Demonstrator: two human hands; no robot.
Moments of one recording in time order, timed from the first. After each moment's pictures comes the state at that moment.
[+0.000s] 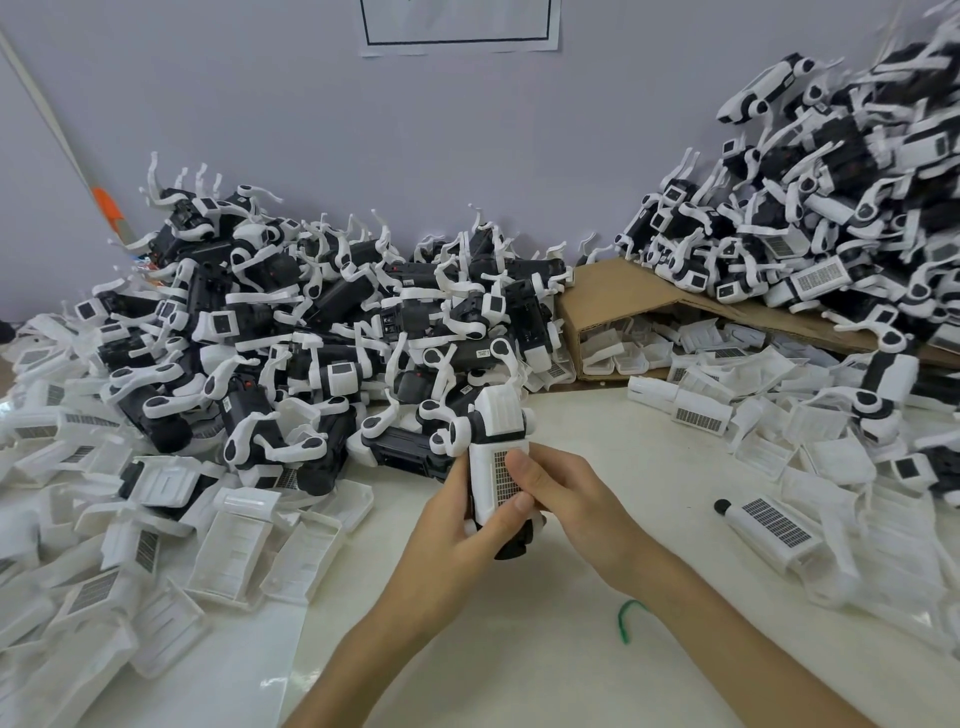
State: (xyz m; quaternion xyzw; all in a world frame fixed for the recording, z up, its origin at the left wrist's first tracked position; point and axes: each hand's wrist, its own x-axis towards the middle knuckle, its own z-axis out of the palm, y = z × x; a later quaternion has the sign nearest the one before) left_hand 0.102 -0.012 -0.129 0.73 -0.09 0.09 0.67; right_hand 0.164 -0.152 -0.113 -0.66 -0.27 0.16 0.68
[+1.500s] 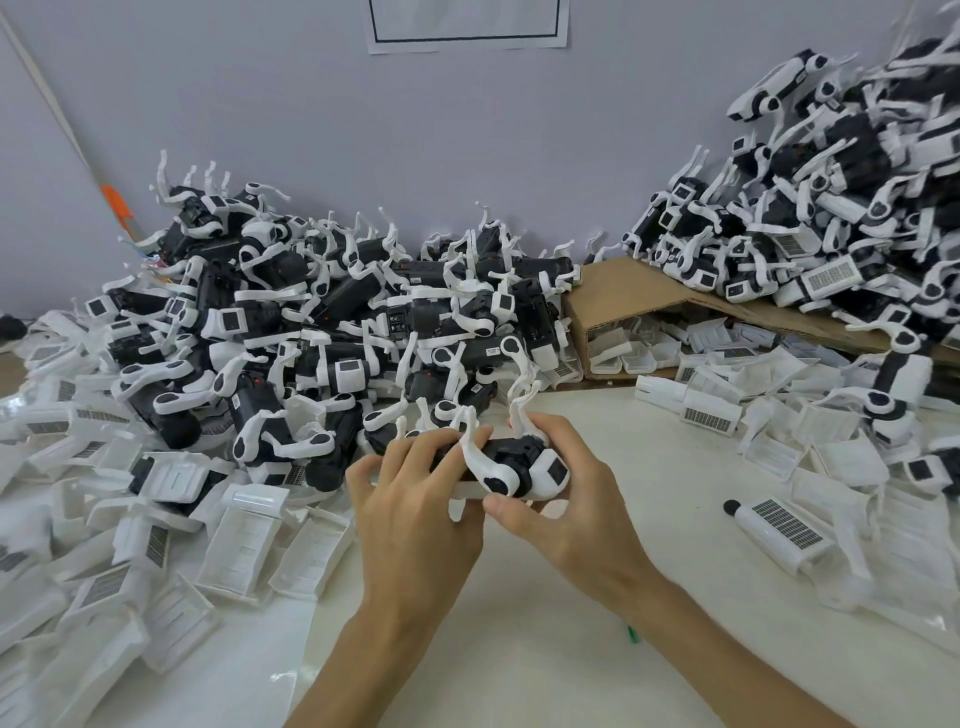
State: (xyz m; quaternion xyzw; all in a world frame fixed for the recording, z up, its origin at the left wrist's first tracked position) left_hand 0.108 0.003 -0.131 0.88 0.00 0.46 0.14; right_hand 0.148 -0.147 -0.119 -0.70 -0.32 -0.04 0.63
